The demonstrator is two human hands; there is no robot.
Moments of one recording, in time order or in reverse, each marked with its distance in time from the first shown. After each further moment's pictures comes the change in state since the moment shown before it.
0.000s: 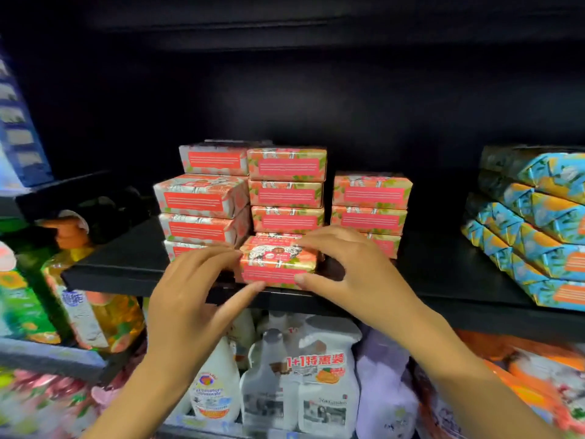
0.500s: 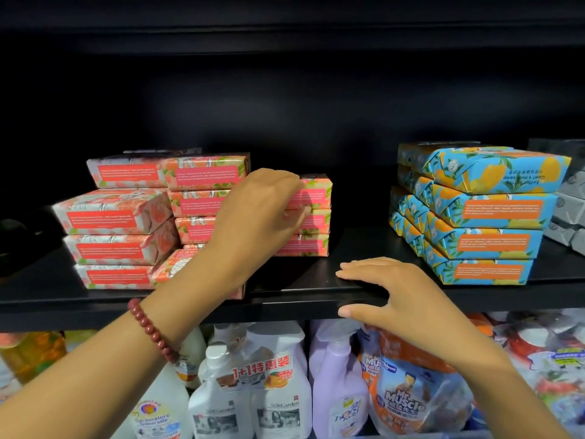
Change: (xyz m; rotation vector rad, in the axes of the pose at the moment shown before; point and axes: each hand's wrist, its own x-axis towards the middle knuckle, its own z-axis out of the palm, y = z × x) left_hand 0.119 0.102 0.064 -0.031 -0.144 0.342; right_hand -0.082 0.061 -0.064 -0.135 -0.034 0.240
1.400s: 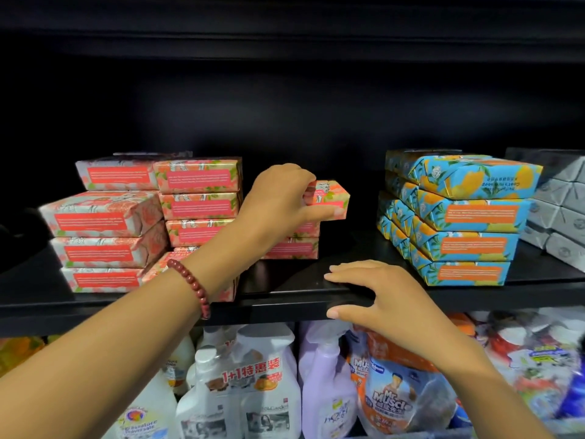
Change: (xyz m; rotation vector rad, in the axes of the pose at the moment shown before) left_hand 0.039 0.010 0.019 -0.119 -0.256 -0.111; right_hand 0.001 -0.001 0.002 -0.012 0.015 0.005
